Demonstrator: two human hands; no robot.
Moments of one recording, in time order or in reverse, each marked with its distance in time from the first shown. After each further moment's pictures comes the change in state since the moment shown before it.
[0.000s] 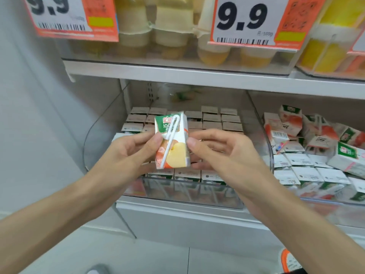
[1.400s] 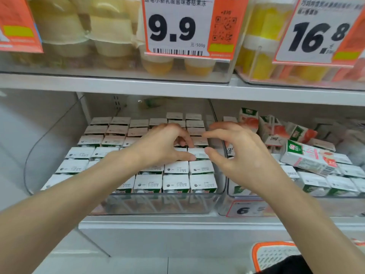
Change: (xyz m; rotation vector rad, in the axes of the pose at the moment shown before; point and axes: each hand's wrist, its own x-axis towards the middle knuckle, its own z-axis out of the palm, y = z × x) left_hand 0.134 0.004 0.082 1.108 -0.275 0.310; right_hand 0.006 0.003 -0.097 -1.080 0.204 -0.277
